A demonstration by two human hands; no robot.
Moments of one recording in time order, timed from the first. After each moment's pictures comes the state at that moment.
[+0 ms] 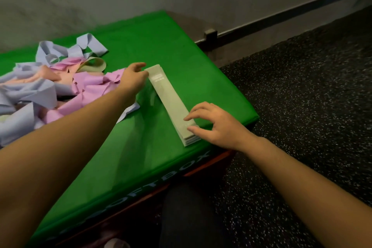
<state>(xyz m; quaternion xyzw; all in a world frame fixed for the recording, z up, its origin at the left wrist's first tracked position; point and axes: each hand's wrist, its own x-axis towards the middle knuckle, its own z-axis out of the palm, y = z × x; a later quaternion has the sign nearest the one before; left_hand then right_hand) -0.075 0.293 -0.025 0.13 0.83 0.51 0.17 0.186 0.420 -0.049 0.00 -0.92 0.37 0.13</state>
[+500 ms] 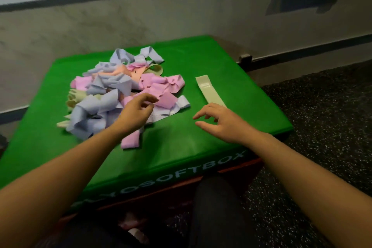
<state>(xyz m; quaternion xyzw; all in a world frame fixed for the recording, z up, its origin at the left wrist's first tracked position) -0.019 0.083 0.000 0.29 0.86 0.41 0.05 0.152 0.317 0.005 0.04 -0.93 0.36 0.08</state>
